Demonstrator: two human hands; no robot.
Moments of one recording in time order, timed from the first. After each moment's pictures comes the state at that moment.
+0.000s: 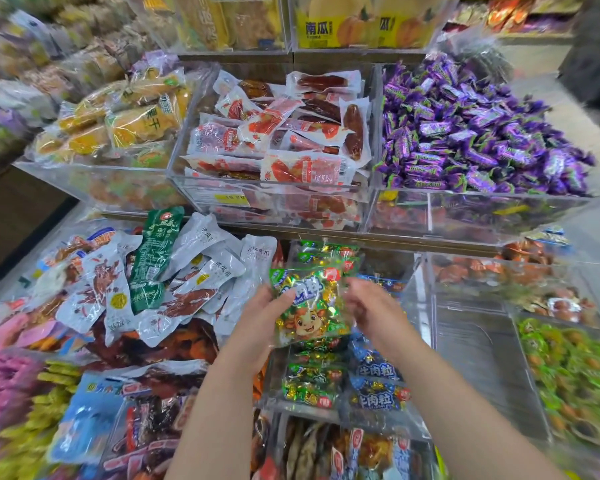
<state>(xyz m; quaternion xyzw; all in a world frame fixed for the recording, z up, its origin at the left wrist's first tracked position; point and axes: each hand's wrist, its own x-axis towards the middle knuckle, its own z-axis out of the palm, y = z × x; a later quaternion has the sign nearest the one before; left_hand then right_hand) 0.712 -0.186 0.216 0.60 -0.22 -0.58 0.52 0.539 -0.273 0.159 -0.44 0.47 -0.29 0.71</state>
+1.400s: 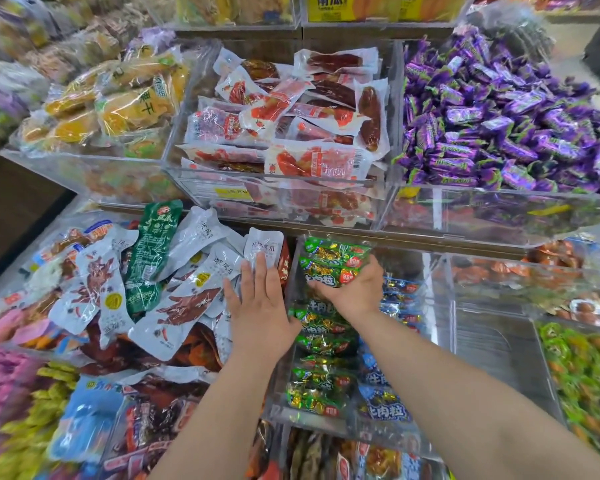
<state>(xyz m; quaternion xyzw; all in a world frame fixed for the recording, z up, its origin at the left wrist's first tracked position) 0.732 -0.215 0.153 0.82 -0.57 0.01 0.01 0.608 -0.325 0.116 -0.59 0.65 -0.32 0.36</state>
